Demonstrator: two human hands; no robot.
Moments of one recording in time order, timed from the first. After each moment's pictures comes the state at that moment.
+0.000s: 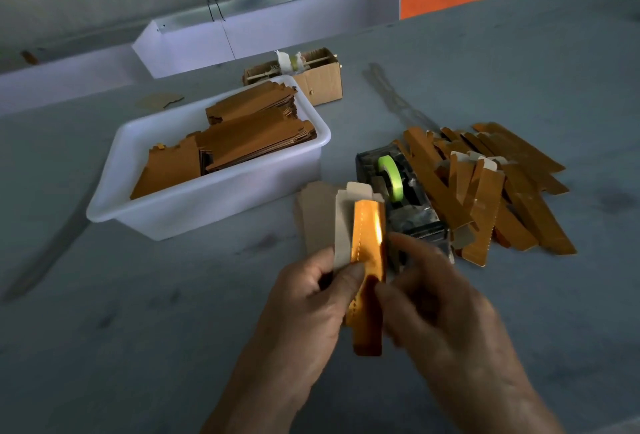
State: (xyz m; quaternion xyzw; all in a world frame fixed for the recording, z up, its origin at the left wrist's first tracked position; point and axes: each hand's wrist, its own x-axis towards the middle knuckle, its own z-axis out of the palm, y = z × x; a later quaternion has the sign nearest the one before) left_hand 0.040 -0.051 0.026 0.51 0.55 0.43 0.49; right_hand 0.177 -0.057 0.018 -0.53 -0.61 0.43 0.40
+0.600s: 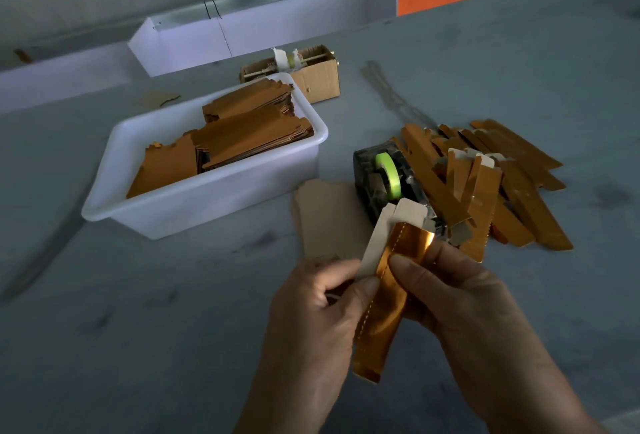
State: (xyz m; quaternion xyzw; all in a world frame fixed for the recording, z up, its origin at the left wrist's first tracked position) left_hand 0.050 -0.061 0.024 0.53 0.62 0.43 0.39; right_hand 0.184 -0.046 0.018 -0.48 -0.35 0.64 0.48
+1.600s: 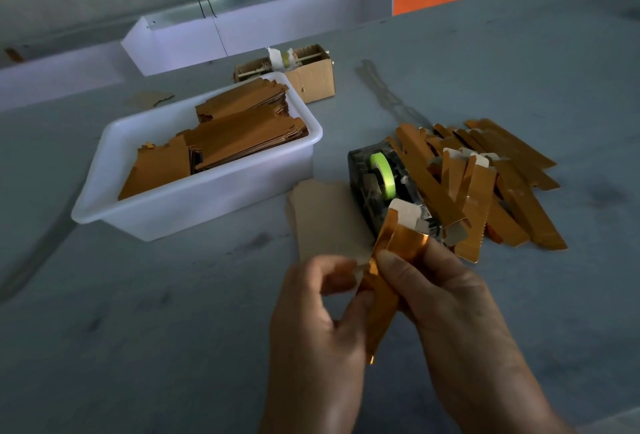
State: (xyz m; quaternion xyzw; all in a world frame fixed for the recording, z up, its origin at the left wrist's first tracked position) left_hand 0.063 -0.069 0.010 0.52 0.65 0.46 0.31; right_hand 0.172 -0.048 0.016 -0.50 -0.36 0.61 0.50
